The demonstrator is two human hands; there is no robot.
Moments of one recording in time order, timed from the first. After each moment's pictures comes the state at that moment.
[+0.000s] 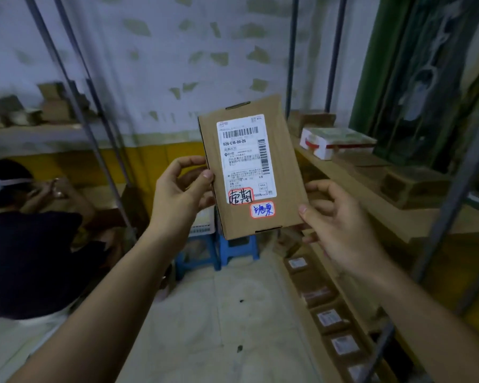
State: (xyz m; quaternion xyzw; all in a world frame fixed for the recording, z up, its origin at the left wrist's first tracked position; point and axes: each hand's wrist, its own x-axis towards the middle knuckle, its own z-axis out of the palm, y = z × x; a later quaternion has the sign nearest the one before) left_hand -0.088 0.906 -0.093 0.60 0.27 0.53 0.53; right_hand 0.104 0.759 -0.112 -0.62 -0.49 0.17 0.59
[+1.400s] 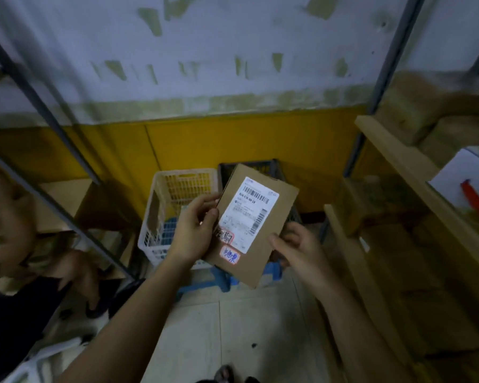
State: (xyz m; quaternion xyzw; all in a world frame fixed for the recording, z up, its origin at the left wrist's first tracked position) left_hand 0.176 1.526 -0.299 0.70 0.43 0.39 0.43; right_hand 0.365 1.401 -0.302 -0.64 -0.36 0.42 0.53
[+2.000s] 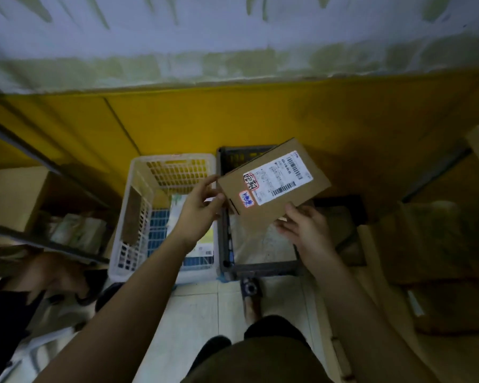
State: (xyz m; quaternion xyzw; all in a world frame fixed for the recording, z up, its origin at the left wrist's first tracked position) left_hand 0.282 1.797 -0.402 0.61 0.50 0.27 0.56; right_hand 0.481 1.687 -0.396 -0.64 -0.06 0.49 0.59
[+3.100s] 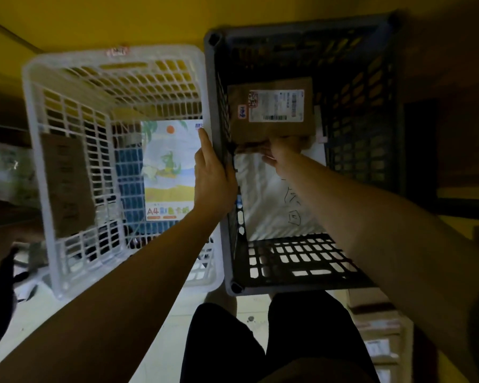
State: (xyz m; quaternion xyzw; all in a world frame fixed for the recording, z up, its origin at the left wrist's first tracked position) left_hand 0.347 1.938 -0.686 0.64 0.65 0.13 0.40; right_hand 0.517 1.971 -0.771 -0.74 0.07 0.58 0.34
